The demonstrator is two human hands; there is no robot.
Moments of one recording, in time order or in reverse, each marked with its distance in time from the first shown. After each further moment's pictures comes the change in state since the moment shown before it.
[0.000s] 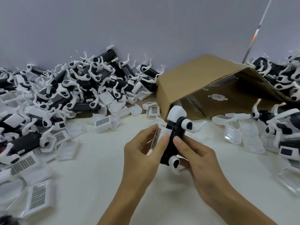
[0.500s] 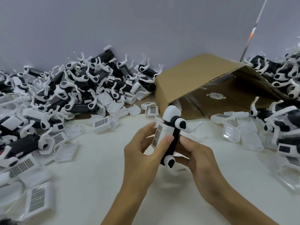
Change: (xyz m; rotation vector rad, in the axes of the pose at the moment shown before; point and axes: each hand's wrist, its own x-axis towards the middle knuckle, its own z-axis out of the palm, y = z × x) left_hand -0.002 -0.004 -0.001 0.075 -0.014 0.023; right_hand 0.001 0.004 -0.005 -0.037 -0.084 -0.089
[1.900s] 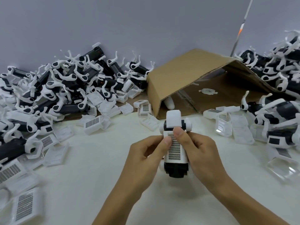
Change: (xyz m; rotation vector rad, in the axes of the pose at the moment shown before) left_hand -0.003 0.005 0.004 -0.007 -0.358 -0.176; right_hand 0.000 -0.016 -0.004 -0.236 0.199 -0.057
